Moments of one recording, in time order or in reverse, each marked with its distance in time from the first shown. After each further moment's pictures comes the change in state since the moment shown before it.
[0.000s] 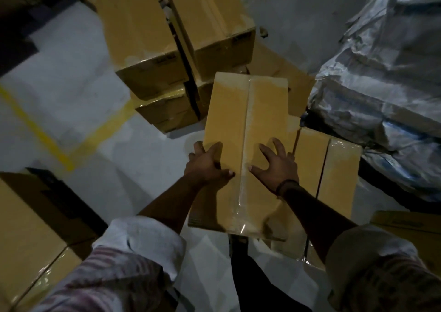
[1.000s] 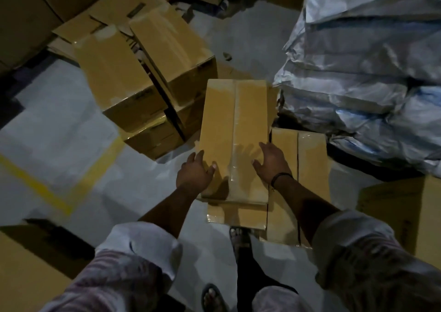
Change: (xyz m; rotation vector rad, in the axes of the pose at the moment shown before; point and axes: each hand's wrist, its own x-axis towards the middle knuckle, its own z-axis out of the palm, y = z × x) left_hand -0.045 0.031 -0.007 0.061 0.191 0.103; right_hand -0.044 0.031 -0.044 0.210 0.088 0.095
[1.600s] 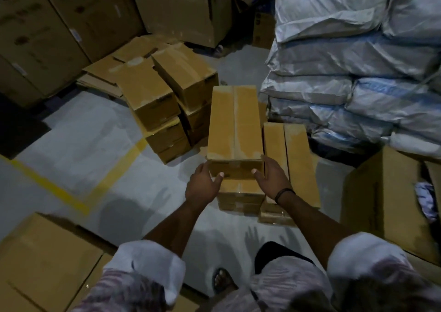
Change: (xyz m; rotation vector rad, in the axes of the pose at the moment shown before) left_hand -0.293 -0.057 0.009 -0.146 0.164 0.194; right_hand -0.324 -0.026 0.033 0.262 0.173 -0.103
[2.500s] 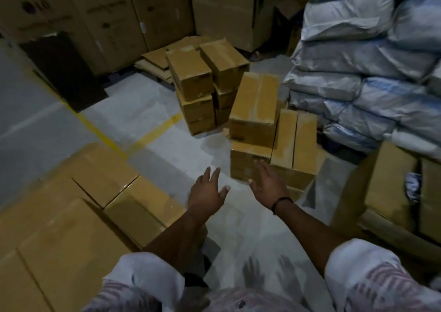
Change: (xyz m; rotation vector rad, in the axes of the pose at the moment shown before) left_hand -0.392 -0.014 0.036 0.241 0.074 -0.053; right_hand -0.341 0.021 0.021 -0.289 -0.074 -0.291
